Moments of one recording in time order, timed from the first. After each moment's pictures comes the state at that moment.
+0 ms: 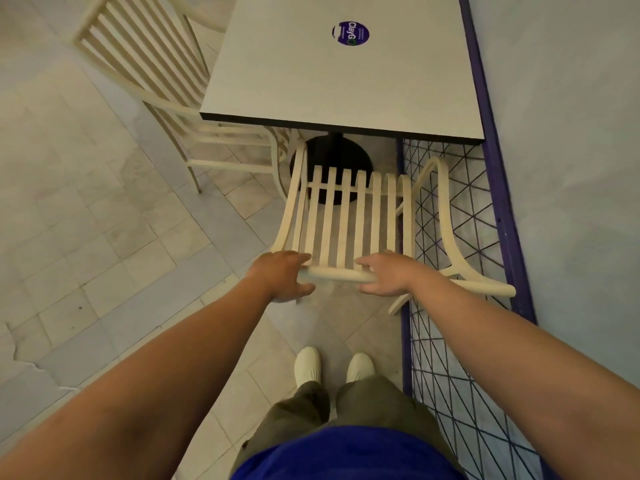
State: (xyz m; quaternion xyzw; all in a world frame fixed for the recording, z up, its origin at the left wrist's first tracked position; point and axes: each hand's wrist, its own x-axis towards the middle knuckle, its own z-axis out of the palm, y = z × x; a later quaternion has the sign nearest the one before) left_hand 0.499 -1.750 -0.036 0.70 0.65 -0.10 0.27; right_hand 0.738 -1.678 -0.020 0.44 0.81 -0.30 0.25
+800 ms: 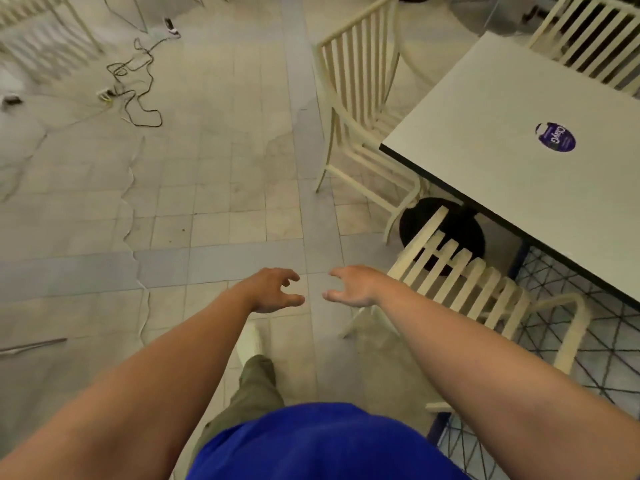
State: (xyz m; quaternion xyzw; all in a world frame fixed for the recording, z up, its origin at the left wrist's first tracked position) left_hand 0.307 -1.871 -0.021 0.37 0.81 0.08 0.44; right_hand 0.445 -1.698 -0.015 0.21 0.90 -0.23 0.32
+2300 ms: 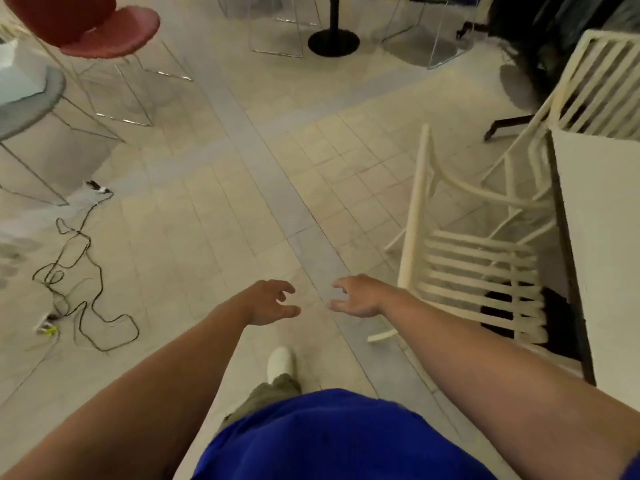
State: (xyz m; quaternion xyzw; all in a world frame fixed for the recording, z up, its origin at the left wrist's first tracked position) left_hand -0.482 -1.397 -0.013 0.51 0.74 -0.03 0.44; right_hand -0.276 -1.278 -0.037 0.38 0.83 -0.35 0.23
